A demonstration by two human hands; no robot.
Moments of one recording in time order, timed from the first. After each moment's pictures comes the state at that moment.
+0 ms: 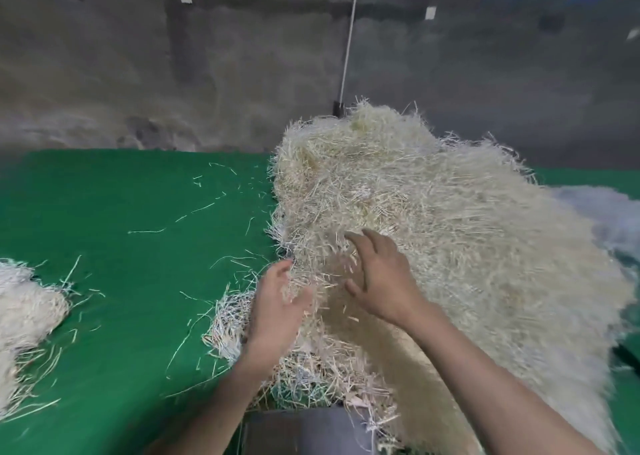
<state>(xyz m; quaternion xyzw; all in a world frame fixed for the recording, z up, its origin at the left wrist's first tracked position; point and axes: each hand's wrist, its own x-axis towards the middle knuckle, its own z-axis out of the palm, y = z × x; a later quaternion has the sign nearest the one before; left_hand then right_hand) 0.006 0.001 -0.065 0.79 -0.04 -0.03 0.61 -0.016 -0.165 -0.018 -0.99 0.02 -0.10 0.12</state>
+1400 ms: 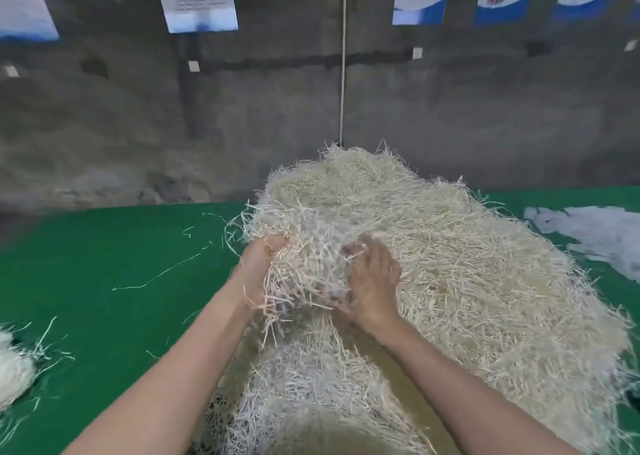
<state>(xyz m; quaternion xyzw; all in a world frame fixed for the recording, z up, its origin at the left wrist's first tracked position) 0.059 -0.105 0.054 0.69 -0.07 -0.13 0.71 0.019 -0.264 -0.026 -0.94 0.06 -0.26 0.20</state>
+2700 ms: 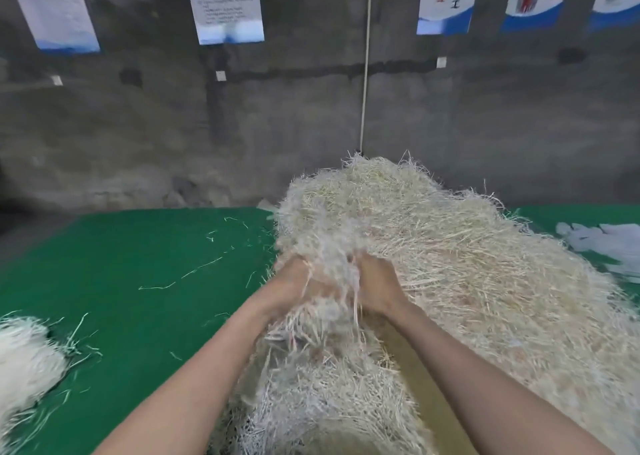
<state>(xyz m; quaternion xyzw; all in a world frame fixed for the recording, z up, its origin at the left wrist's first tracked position) 0.065 -0.099 0.042 0.84 -0.17 -0.16 0.49 0.062 -0.262 0.004 -0.95 -0.02 -0.17 0.27</state>
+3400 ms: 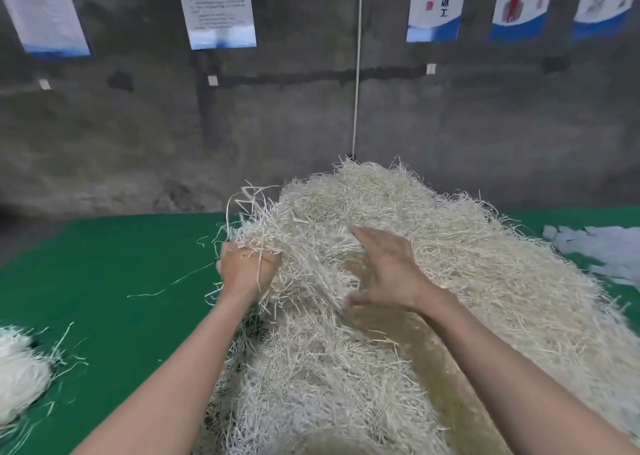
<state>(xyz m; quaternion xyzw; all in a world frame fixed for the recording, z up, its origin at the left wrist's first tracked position) 0.105 -0.077 0.037 0.92 0.01 0.09 0.37 0.049 -0.302 0.031 -0.98 -0.09 -0.13 0.15</state>
